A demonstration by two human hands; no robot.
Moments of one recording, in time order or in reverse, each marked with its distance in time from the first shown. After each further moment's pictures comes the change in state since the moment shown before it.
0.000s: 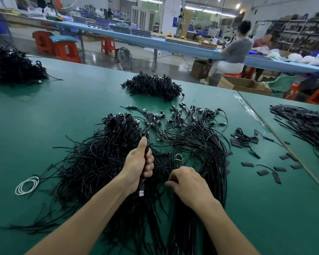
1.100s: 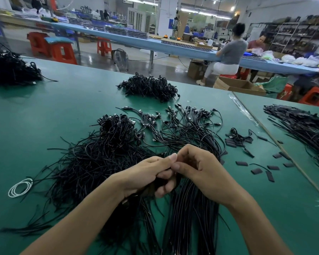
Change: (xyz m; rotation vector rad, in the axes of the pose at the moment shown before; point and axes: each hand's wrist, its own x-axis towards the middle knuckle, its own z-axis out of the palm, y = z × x) left_hand -0.040 0.027 0.024 0.304 -0.723 -0.163; right_hand -0.032 0.004 -0.076 0.762 0.060 -0.301
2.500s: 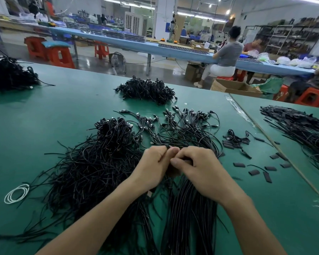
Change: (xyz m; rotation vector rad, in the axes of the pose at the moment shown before) left_hand 0.030 0.000 0.011 0.527 0.561 0.468; right_hand 0.009 -0.006 -0.002 -0.398 0.140 0.025
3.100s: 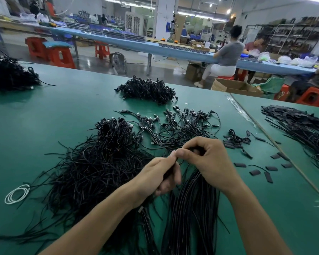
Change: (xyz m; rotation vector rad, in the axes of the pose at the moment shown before) left_hand -0.019 0.011 -0.006 -0.463 -0.366 -0.276; right_hand 0.011 0.016 -0.007 0.417 0.138 -0.041
